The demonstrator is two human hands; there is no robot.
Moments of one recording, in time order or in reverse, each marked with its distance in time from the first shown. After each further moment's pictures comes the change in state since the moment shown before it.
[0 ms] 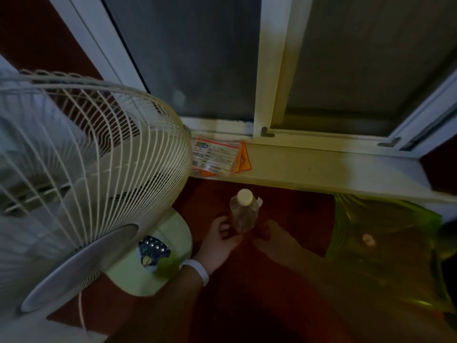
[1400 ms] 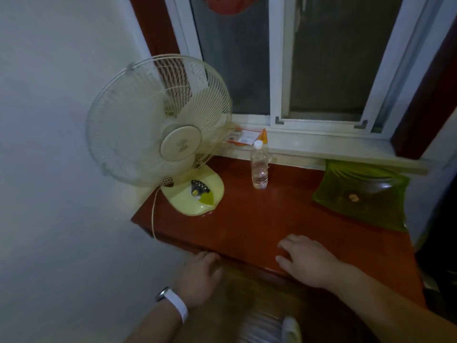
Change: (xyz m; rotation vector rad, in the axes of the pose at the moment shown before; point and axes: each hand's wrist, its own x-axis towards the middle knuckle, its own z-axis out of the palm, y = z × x) left_hand -0.347 -0.144 0.022 0.864 0.252 0.189; right_hand -0.290 0.102 0.062 -0.684 0.044 -0.490
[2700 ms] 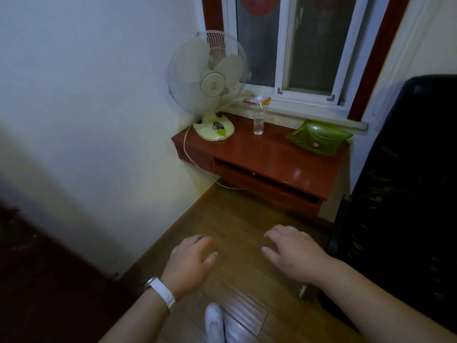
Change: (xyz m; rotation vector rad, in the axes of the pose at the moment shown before) left_hand -0.487 0.171 0.180 -0.019 0.219 -0.174; right_hand -0.469 -0.025 0.132 -0.103 0.052 -0.189
